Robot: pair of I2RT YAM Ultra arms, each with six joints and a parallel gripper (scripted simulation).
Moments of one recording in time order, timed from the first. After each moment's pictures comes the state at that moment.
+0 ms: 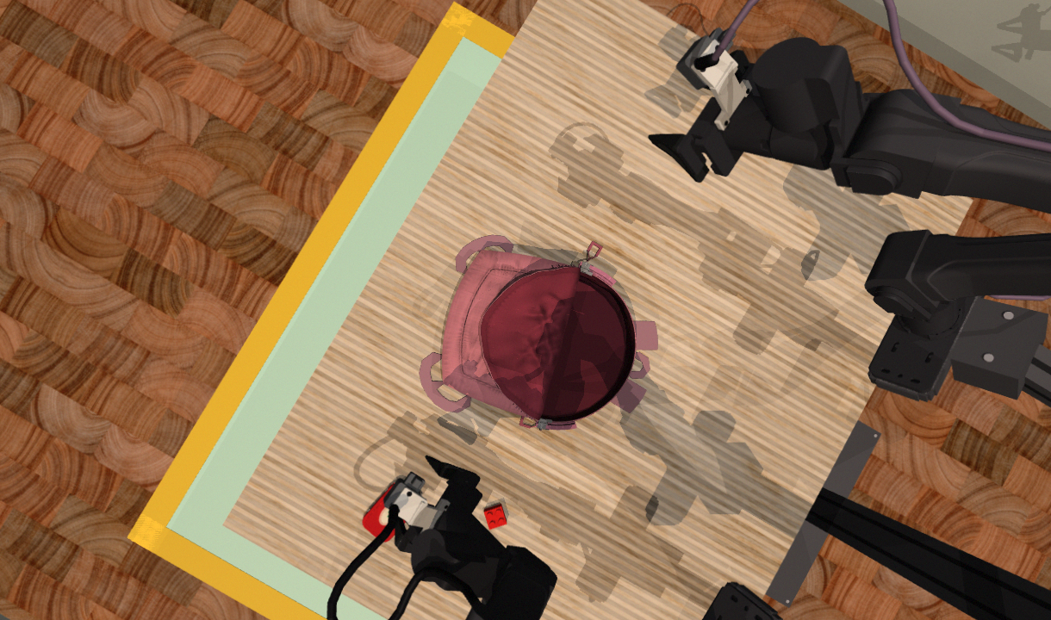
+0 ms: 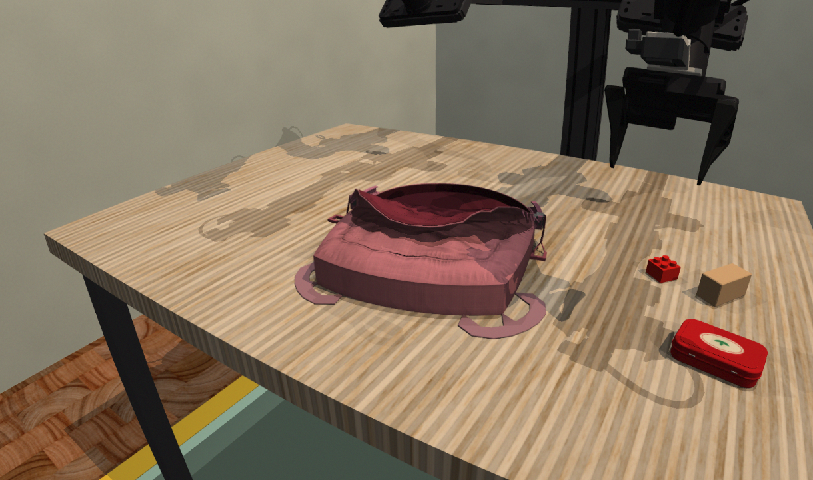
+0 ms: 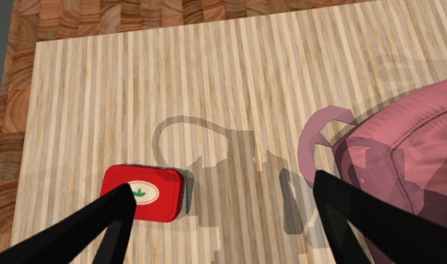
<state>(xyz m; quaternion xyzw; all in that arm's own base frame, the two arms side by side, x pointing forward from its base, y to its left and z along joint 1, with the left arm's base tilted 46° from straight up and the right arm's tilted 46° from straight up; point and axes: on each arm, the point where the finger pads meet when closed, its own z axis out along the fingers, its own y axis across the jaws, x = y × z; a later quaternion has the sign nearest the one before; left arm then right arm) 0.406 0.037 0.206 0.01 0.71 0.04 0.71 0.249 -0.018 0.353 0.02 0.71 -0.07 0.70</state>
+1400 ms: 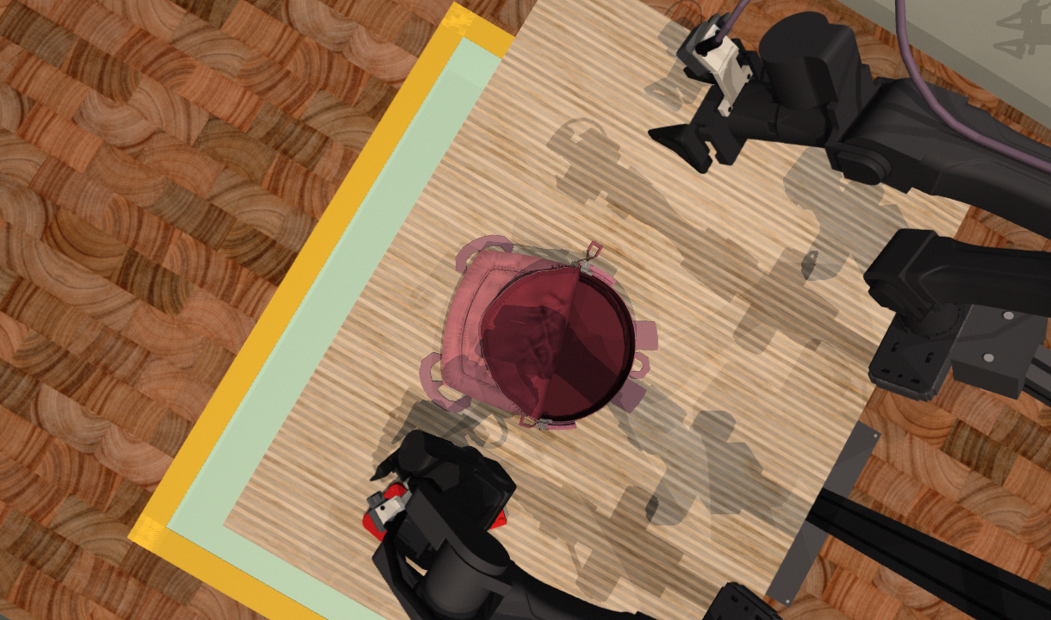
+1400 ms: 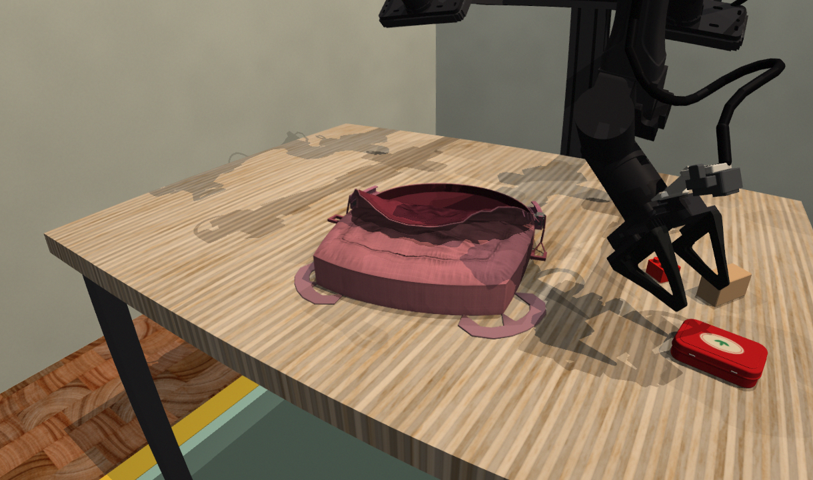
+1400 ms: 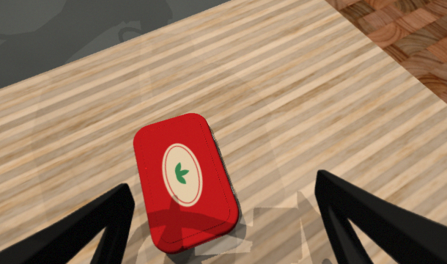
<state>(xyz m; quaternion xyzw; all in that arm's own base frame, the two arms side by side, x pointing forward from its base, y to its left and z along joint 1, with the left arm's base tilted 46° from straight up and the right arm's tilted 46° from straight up) 0.496 0.114 0.150 -0.52 0.52 0.04 0.68 0.247 -0.018 0.363 -0.01 0.72 -0.04 0.70</state>
